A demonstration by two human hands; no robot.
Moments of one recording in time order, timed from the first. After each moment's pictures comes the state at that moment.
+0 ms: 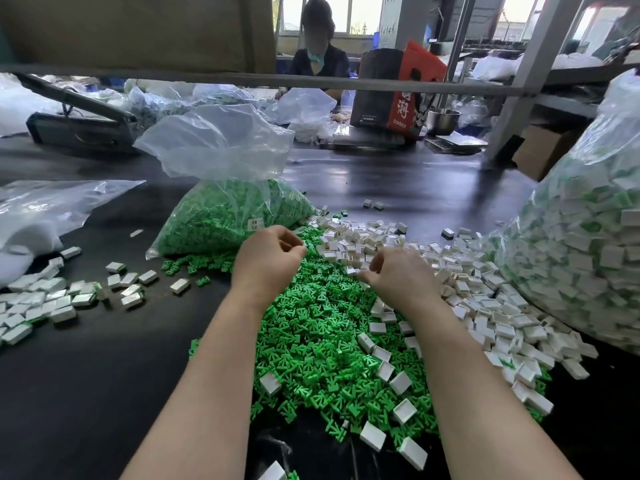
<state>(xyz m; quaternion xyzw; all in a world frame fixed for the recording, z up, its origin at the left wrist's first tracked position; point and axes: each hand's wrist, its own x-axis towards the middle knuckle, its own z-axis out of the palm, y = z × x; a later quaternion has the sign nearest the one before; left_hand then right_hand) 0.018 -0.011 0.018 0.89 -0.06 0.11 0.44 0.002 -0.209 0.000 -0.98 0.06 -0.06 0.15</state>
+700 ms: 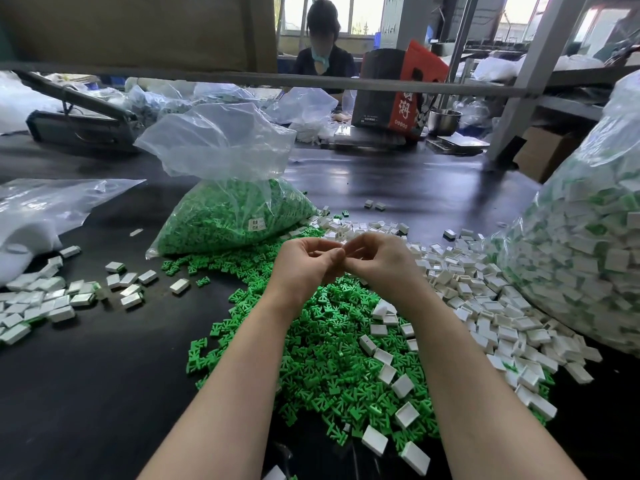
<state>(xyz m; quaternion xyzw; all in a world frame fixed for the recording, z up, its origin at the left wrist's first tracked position) 0.017 -0.046 0.006 0.69 -0.07 -0.04 0.71 0.003 -0.191 0.012 -0.86 -0.05 -0.11 0.49</state>
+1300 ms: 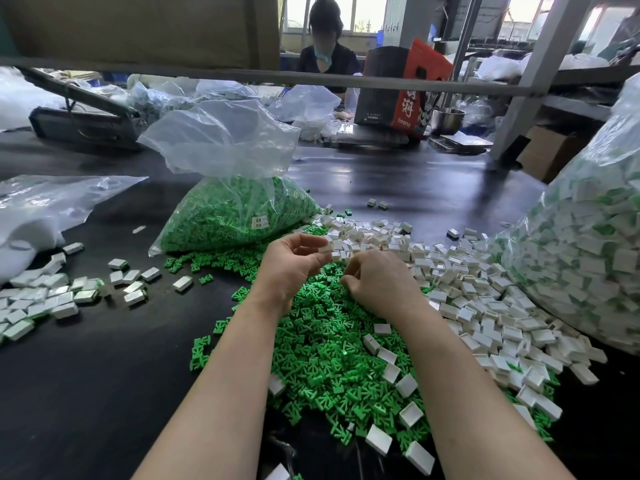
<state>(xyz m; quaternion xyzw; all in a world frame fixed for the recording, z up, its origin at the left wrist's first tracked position) 0.025 -0.027 -0.001 0.66 -0.04 -0.04 0.75 0.003 -0.178 0.000 -0.98 -0.03 -0.07 0.20</state>
